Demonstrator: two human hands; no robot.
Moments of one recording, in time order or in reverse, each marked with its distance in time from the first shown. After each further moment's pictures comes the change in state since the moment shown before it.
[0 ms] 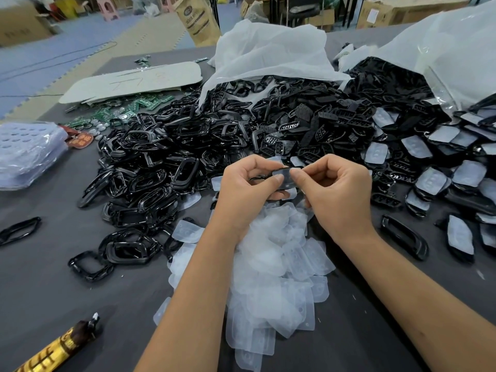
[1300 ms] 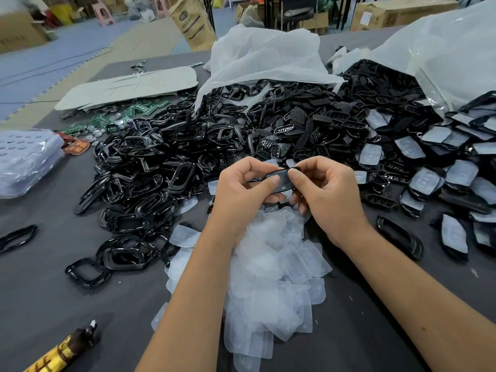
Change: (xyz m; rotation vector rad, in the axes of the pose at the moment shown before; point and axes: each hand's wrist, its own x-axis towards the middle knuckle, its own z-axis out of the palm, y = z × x) left_hand -0.001 -0.001 -0.002 0.025 -0.012 0.011; right_hand 0.003 0.010 0.000 0.274 -0.185 0.156
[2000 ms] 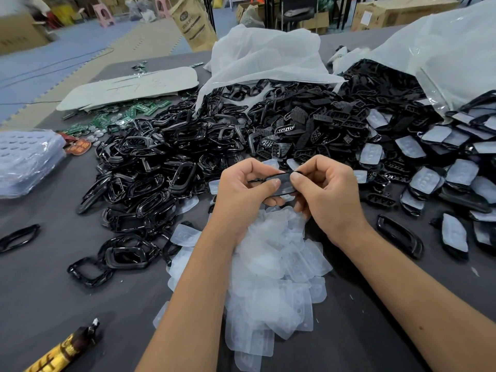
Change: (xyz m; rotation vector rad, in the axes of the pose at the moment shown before) left_hand 0.000 0.001 -0.001 0.010 -0.022 -0.016; right_hand -0.002 -0.003 0.003 -0.093 0.029 -0.027
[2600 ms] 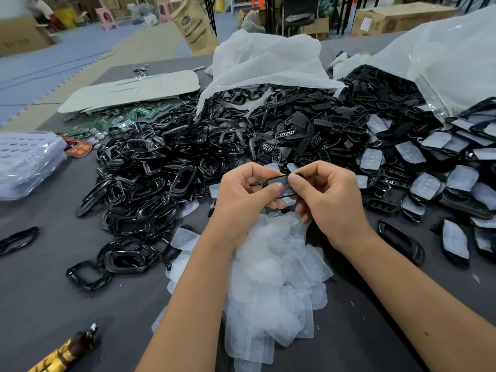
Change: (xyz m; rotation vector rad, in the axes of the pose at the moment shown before) left_hand 0.002 -0.002 -0.001 -0.043 -0.030 0.017; right_hand 0.000 -0.001 -0.002 0.113 -0.034 0.020
